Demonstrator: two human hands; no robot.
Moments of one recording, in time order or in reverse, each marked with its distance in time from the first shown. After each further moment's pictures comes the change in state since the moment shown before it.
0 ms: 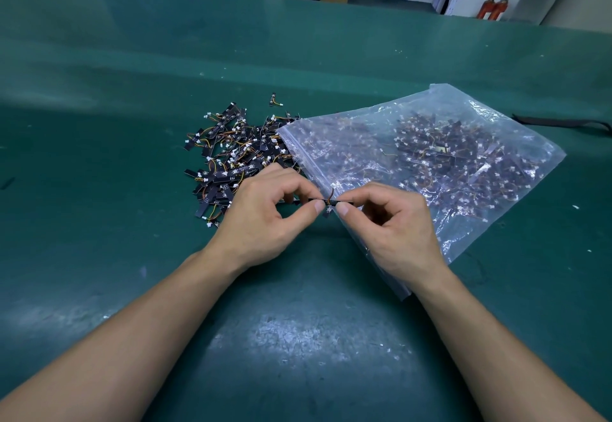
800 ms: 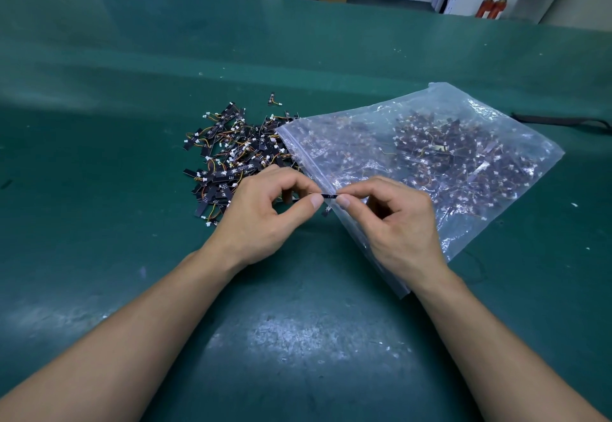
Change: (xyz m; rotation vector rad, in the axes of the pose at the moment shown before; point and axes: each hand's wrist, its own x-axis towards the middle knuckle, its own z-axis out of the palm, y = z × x) left_hand 0.000 -0.001 0.000 -0.100 -0.036 -0.078; right_hand 0.002 0.006 -0.003 -0.122 0.061 -0.167
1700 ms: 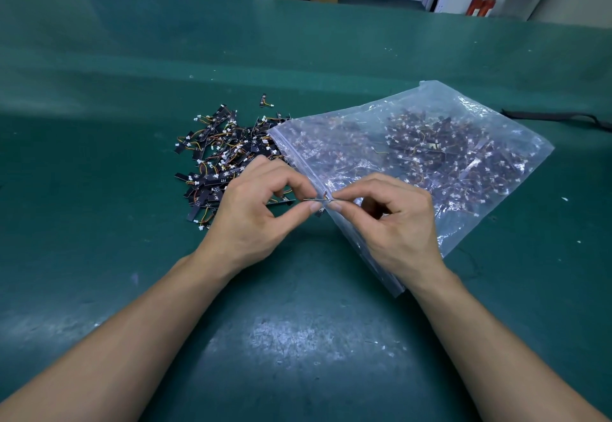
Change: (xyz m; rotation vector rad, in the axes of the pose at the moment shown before) left_hand 0.003 -0.002 0.000 0.151 0.081 0.256; right_hand 0.001 0.002 -0.002 0.040 0.034 -0.089
